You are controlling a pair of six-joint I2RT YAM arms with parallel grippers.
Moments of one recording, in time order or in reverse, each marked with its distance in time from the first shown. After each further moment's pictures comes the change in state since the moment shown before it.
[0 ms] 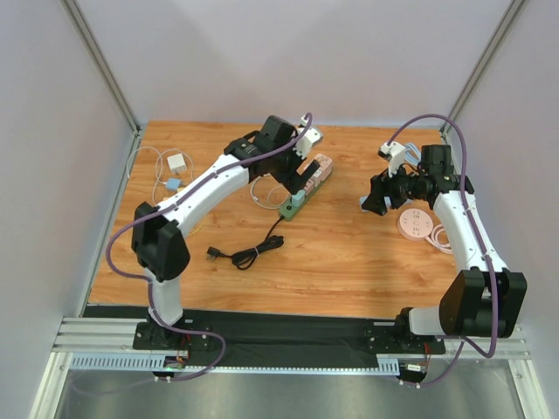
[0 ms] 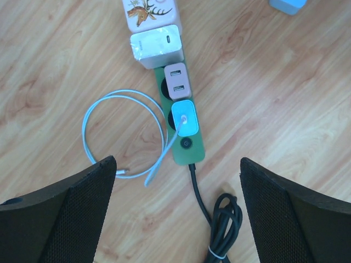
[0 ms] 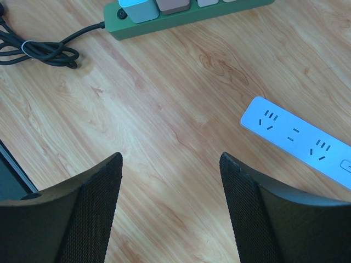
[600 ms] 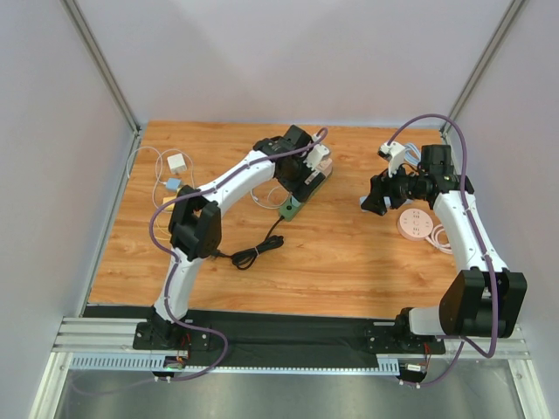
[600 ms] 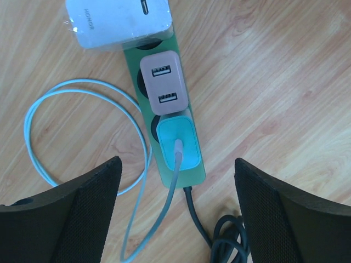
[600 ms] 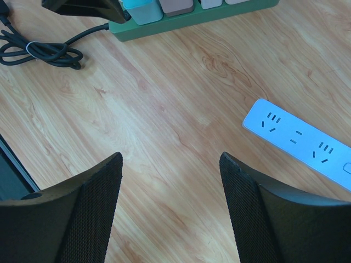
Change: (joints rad) left arm 0.011 0.368 0.265 -0.174 0.034 -0.010; right arm 0.000 0.000 0.000 0.000 -0.015 0.000
